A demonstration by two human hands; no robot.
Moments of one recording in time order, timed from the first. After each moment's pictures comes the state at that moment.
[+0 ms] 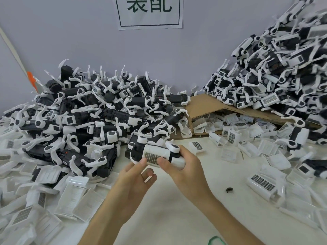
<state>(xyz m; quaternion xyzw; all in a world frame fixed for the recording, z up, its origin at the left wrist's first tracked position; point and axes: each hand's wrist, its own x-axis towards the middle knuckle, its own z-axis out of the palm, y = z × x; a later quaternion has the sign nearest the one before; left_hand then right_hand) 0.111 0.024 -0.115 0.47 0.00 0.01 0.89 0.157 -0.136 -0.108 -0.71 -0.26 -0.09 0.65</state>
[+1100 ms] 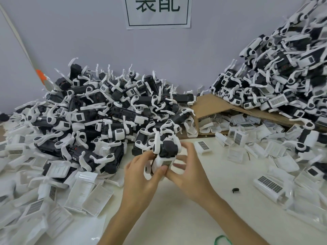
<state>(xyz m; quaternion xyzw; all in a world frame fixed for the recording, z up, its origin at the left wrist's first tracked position) 0.109 0.013 -0.121 0.83 -0.01 0.31 0.45 0.166 -0.131 -0.125 -0.74 -0.26 -0.04 0.61</state>
